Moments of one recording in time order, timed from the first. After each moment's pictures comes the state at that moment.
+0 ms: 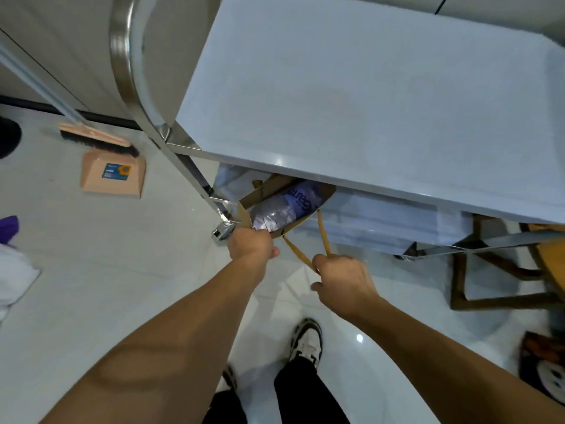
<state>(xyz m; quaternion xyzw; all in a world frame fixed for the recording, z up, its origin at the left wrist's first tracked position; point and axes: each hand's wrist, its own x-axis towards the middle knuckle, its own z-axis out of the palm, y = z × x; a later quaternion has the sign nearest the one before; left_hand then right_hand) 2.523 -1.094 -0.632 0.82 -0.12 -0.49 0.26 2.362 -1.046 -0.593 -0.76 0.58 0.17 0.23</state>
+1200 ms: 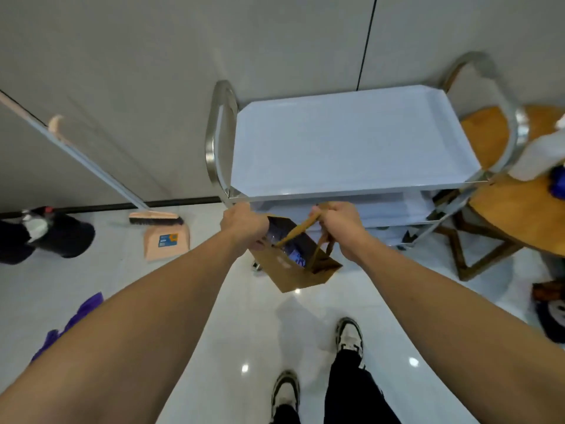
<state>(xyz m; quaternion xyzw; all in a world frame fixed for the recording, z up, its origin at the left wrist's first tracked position) 2.595 -1.043 -0.344 0.78 -0.49 -0.39 0.06 2.417 -1.010 -0.379 -0.32 0.70 -0.34 0.53</state>
